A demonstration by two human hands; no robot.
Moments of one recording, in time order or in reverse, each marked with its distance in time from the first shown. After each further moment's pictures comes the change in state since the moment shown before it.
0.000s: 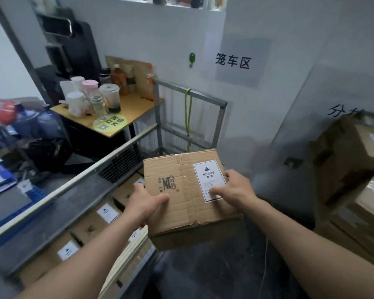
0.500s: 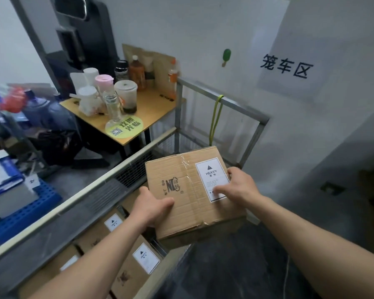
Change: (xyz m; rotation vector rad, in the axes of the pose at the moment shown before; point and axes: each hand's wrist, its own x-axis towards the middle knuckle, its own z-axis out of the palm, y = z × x) left_hand 0.170 0.010 -0.049 -0.055 -0.001 -0.082; right_hand 0.181 -0.099 0.053 -0.156 -0.086 -0.037
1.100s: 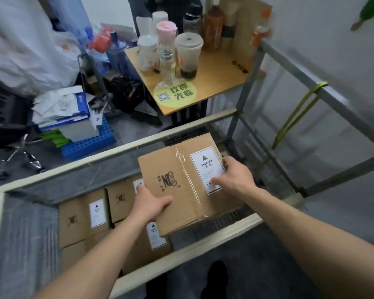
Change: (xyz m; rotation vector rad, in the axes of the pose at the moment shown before) left_hand 0.088 -0.042 0.041 -0.233 0.348 -0.437; right_hand 0.184 -0.042 0.104 -0.115 -0.358 -0.354
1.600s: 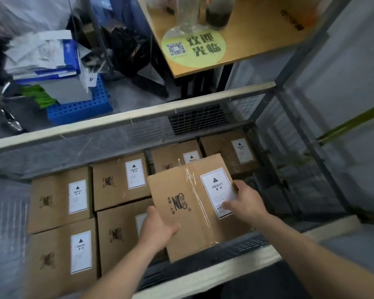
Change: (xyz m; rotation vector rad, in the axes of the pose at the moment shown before) left_hand 0.098 -0.117 0.111 0.031 -0.107 -0.157; right_hand 0.088 0.100 0.135 -0.059 -0.248 0.094
